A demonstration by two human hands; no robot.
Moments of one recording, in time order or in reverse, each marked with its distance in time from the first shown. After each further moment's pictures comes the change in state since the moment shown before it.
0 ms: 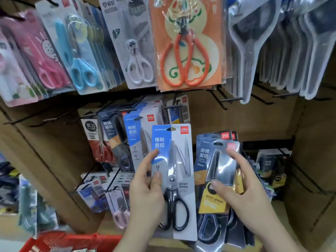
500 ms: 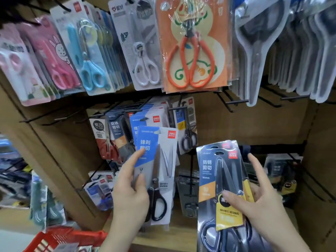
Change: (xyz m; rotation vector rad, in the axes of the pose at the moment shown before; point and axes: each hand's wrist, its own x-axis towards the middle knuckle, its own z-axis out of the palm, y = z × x) left_hand 0.005 0.006 -0.033 0.271 0.090 0.182; right_hand 0.001 0.014 -0.018 0.106 -0.074 0.181
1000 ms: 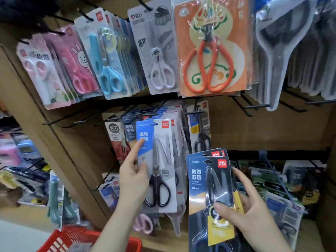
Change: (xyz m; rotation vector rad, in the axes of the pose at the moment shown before) left_hand 0.053 -0.031 -0.012 -0.169 0.038 -0.149; right_hand 0.009 0.013 0.045 0.137 -0.102 0.030
